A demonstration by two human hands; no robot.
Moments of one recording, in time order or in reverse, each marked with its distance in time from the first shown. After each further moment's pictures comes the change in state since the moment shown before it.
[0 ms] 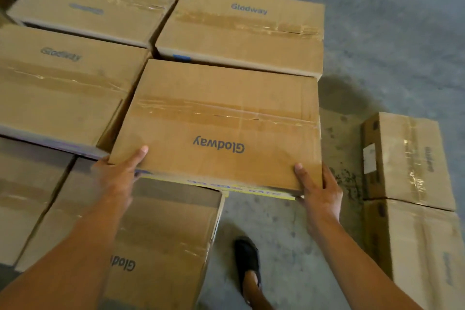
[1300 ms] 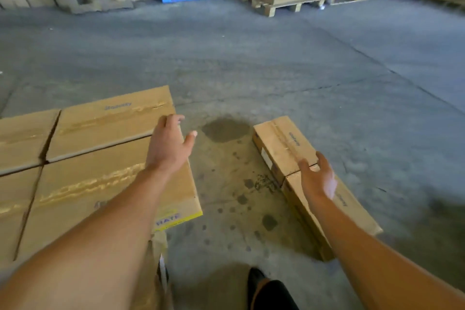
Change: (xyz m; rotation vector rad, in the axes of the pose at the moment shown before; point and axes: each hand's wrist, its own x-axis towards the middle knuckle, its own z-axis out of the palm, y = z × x) left_hand -0.329 0.136 0.144 0.541 -0.687 1.328; right_hand -0.119 -0.061 -0.272 -0.031 0.610 -0.074
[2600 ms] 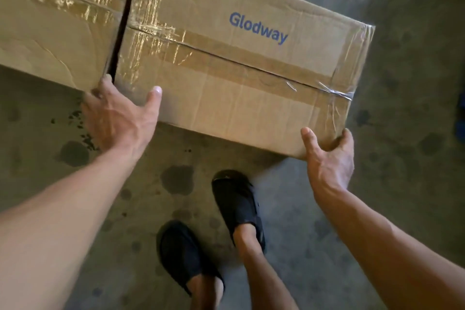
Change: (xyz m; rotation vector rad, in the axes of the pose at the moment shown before) left_hand -0.019 -0.050 0.829 0.304 -0.802 0.080; right_hand 0.308 0.581 0.078 -0.066 0.607 0.996
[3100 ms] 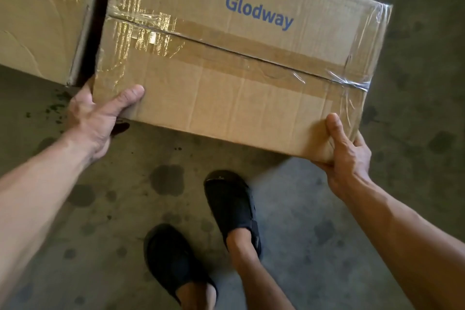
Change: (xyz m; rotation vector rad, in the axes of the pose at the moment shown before) left_hand 0.033 -0.040 0.017 -0.767 -0.349 -0.161; right_hand 0.041 0.005 -0.010 0.558 -0.195 0.180
